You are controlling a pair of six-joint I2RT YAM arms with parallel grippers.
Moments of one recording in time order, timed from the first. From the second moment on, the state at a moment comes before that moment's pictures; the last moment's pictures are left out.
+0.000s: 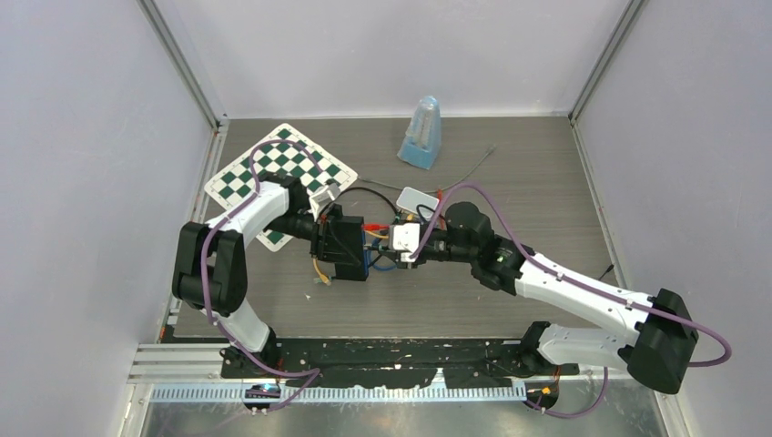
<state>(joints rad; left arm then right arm) -0.27 1.66 1.16 -1.54 1.53 1.50 0.88 1.13 0.80 0.10 -0.45 -0.60</state>
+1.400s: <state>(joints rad) -0.22 1.69 1.15 -1.53 1.34 1.49 1.16 1.32 0.89 0.01 -0.02 -0.78</state>
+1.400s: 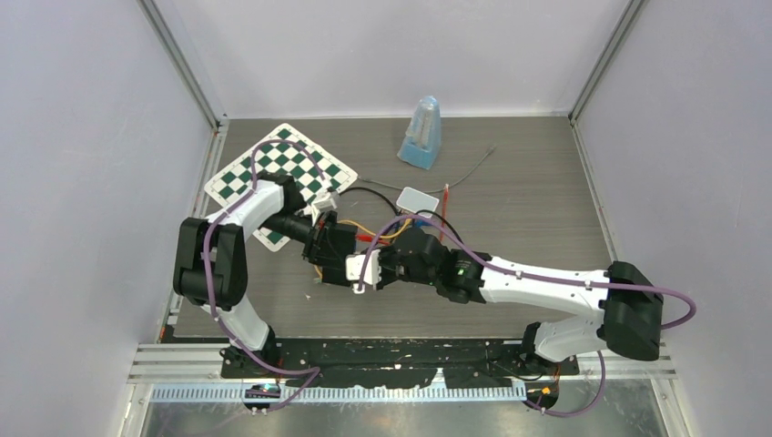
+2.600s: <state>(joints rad) -0.17 1.66 1.11 -1.50 1.31 1.49 1.22 1.36 0.63 0.59 0.13 -0.58</state>
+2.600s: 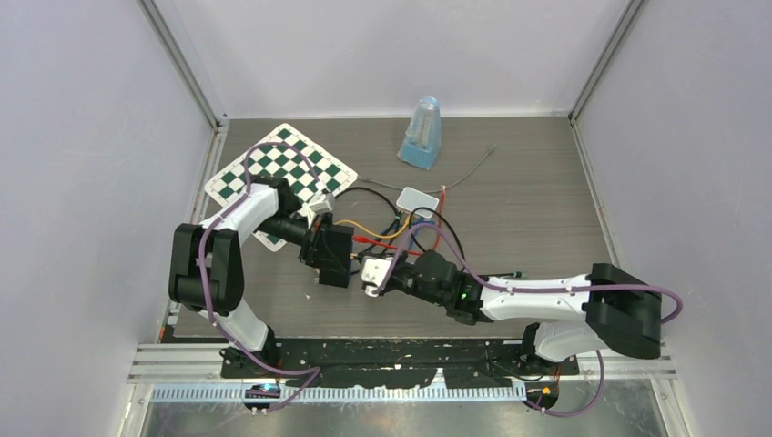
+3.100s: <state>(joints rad) -0.23 1.66 1.12 -1.55 1.49 1.40 1.09 1.22 0.47 0.67 -0.17 -0.55</state>
